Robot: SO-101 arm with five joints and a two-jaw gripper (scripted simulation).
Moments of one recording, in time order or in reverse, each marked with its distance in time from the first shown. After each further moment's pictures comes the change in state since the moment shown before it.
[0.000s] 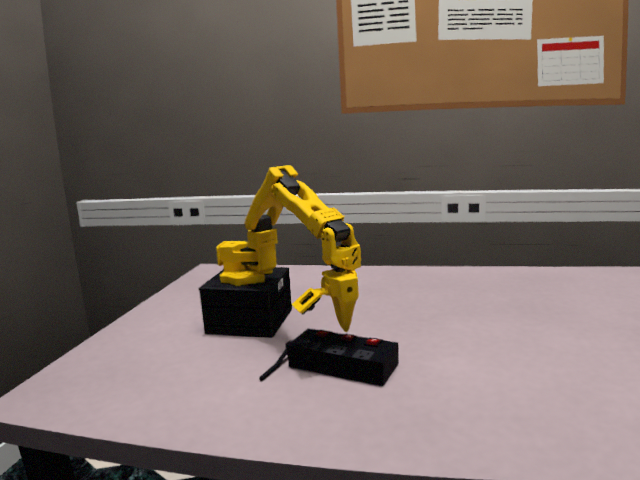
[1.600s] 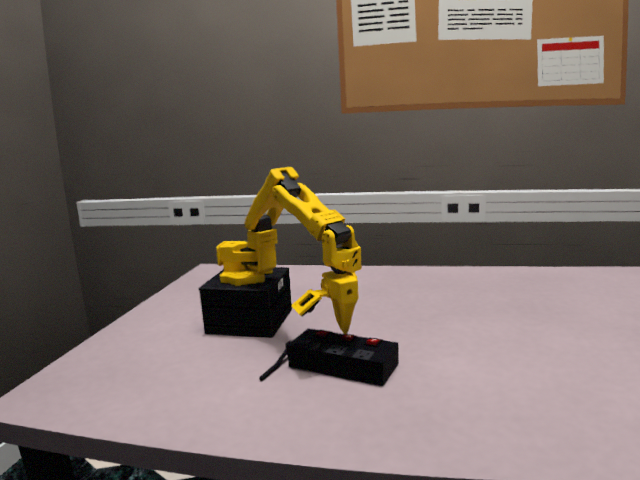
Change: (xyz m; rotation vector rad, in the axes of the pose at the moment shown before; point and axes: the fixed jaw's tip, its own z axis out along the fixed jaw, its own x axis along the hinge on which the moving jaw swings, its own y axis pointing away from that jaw) arm -0.002 0.000 0.003 0.020 -0.008 0.006
